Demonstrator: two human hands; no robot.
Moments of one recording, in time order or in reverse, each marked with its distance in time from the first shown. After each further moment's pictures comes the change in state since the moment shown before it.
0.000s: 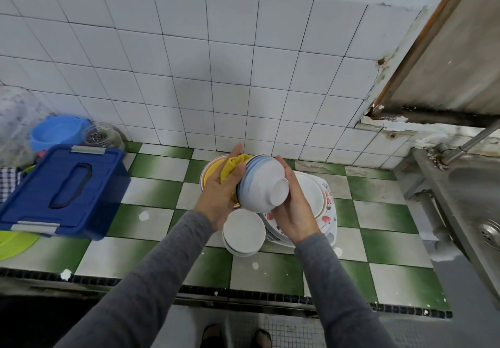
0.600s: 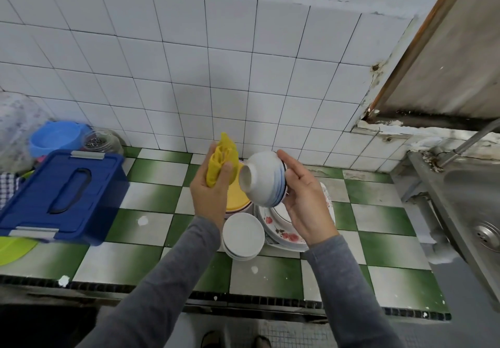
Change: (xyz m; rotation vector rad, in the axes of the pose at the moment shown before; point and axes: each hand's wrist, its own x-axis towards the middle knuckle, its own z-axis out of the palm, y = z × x) left_hand 0.001 -0.003 0.005 0.088 0.436 0.355; right_hand -0.023 -0.034 0.017 -0.335 0.007 -0.234
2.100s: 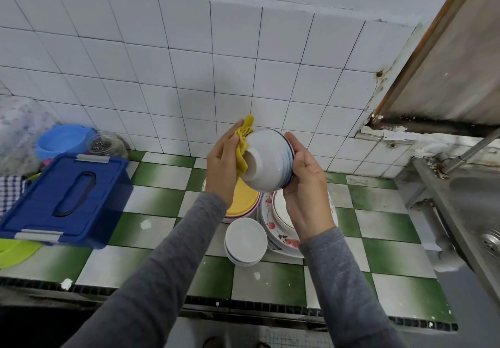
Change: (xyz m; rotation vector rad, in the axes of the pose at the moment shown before) left_hand 0.036 0.031 0.029 -0.080 -0.192 -0.001; right_hand 0.006 -0.028 0.036 0.189 0.082 -0.128
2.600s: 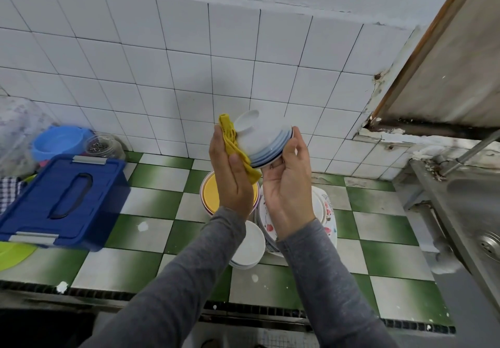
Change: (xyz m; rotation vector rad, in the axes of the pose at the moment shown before) left_hand -0.013 -0.040 0.017 0.266 0.140 0.550; right_hand 0.001 -0.003 0.041 0.362 0.149 0.105
